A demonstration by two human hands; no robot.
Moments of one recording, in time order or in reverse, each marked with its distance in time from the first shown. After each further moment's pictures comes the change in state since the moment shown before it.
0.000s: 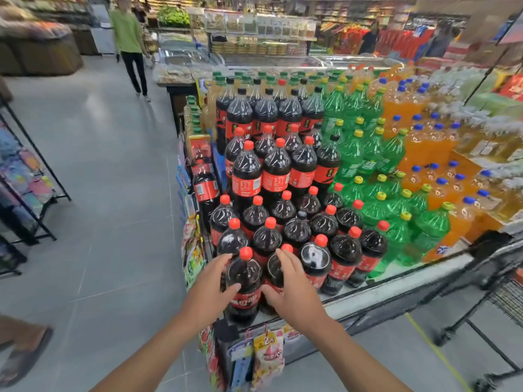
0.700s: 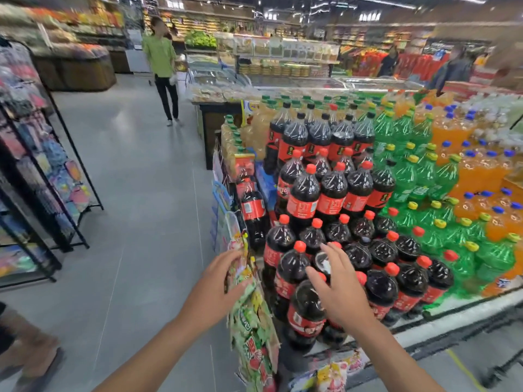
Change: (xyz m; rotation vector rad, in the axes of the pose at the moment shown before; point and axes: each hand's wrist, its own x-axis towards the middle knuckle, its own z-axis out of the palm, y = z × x) left_hand -0.002 -0.093 -0.148 -0.048 0.064 0.115; right_hand 0.050 -0.099 0.031 -0.030 0.185 0.020
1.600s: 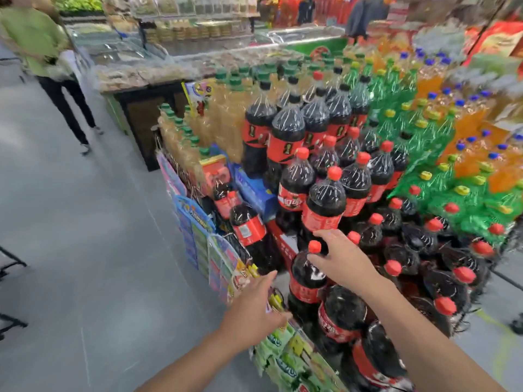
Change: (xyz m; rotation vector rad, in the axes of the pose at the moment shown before) left_hand 0.218 -0.119 -0.007 0.041 -0.602 0.083; right_hand 0.220 -0.036 0.102 -0.240 -0.099 0.334
